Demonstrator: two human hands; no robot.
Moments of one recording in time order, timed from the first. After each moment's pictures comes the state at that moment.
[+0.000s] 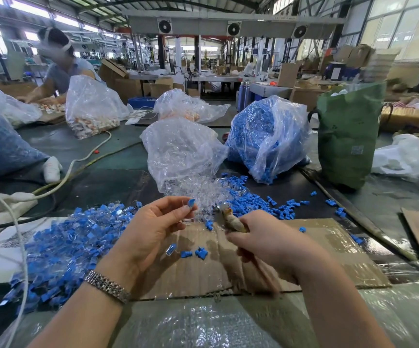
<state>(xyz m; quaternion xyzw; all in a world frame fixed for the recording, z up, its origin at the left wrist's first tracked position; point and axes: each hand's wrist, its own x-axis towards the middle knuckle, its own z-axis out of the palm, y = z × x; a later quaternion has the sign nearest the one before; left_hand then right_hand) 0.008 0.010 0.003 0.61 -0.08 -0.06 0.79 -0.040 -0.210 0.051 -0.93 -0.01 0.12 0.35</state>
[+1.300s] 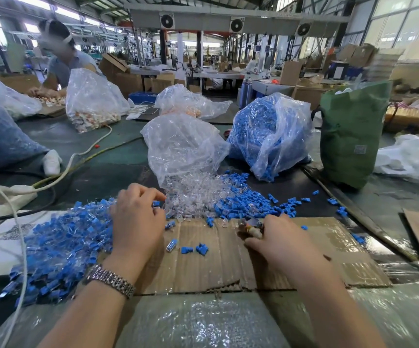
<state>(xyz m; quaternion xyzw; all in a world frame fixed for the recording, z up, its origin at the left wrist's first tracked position) 0.015 0.020 -0.008 0.92 -0.01 0.29 0.27 -0.034 -0.225 0.022 -0.99 0.11 0.04 0.10</state>
